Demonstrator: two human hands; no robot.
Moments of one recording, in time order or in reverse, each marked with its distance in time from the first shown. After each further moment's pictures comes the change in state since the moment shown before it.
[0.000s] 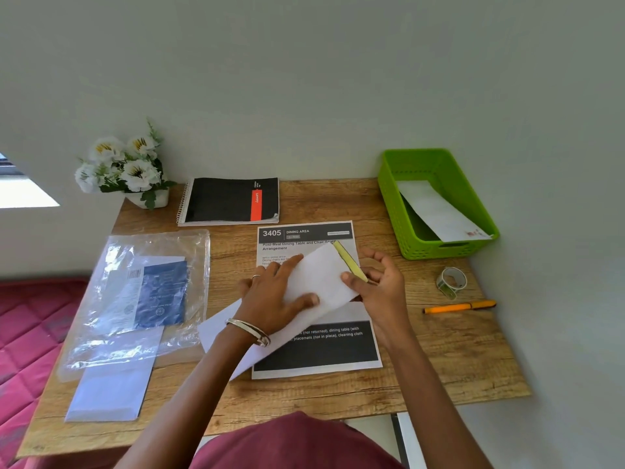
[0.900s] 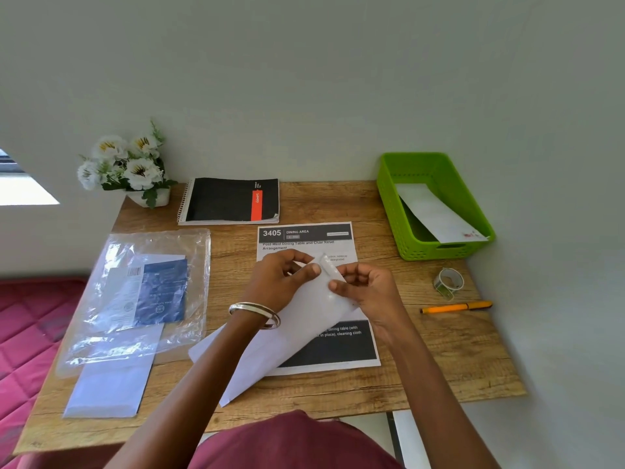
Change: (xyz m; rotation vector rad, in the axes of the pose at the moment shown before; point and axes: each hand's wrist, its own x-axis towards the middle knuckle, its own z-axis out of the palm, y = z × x) left_hand 0.002 0.033 -0.026 -0.521 0.103 -0.065; right_hand -0.008 -0.017 0.002 -0.030 -0.234 0.014
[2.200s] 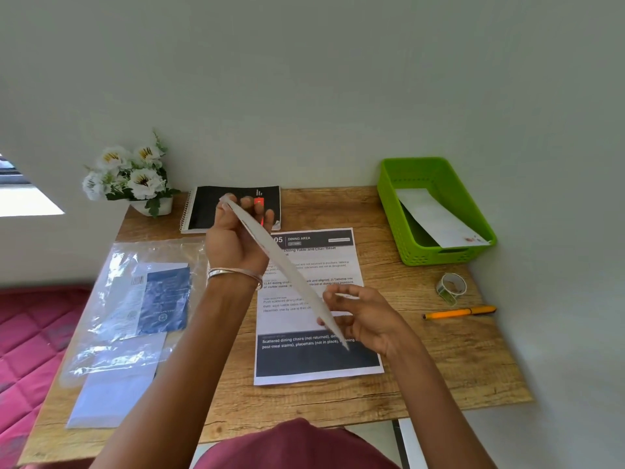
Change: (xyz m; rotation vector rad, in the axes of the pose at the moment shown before) left_hand 0.035 0.028 -0.051 -1.621 0.246 -0.057; right_hand -0.004 0.002 0.006 0.217 -0.177 0.458
